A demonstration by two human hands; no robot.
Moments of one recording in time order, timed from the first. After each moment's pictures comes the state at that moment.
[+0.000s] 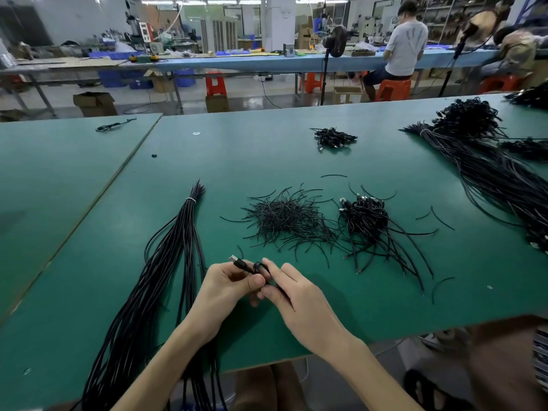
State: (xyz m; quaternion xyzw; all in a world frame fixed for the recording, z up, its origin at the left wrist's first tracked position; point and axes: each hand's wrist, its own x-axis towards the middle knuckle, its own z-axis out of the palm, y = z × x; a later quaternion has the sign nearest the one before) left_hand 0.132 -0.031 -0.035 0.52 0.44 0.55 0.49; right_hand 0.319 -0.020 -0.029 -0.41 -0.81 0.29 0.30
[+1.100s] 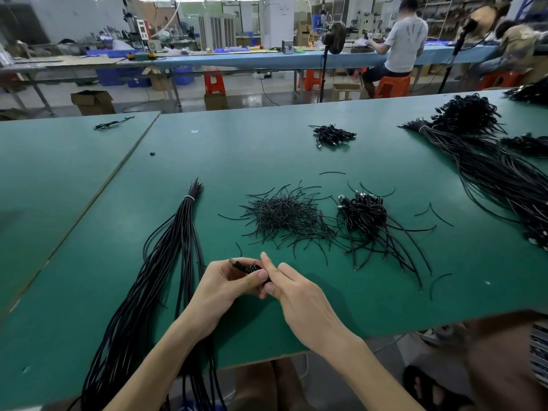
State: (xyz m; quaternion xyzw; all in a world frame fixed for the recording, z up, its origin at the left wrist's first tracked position) left_hand 0.132 -0.033 -0.030 0.52 0.45 0.51 0.52; right_hand 0.320 -0.021 -0.033 -0.40 -0.85 0.20 0.28
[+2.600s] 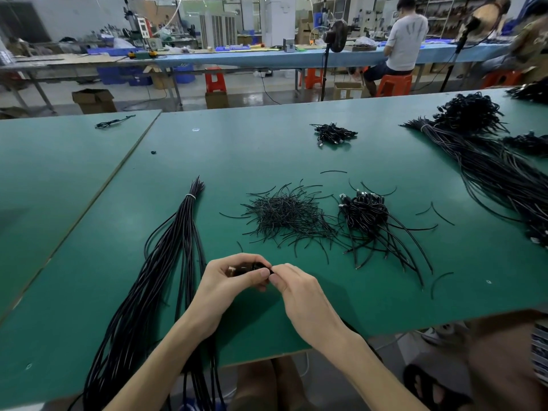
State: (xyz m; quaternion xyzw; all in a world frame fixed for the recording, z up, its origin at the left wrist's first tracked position) left_hand 0.132 -0.032 -0.029 0.53 0.45 0.53 0.48; right_hand 0.318 -0.018 -0.034 -0.44 -0.79 0.30 0.30
